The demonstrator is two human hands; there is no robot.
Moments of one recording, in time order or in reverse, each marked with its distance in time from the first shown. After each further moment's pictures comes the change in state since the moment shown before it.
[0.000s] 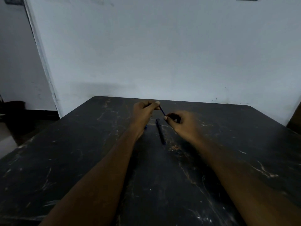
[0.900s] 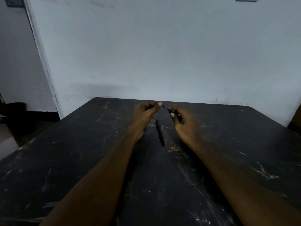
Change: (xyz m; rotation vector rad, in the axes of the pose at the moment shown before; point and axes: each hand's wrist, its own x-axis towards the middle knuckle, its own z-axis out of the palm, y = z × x) left_hand -0.005 0.000 0.002 0.021 -0.055 0.004; right_hand -0.003 0.002 0.006 0.159 0.147 0.019
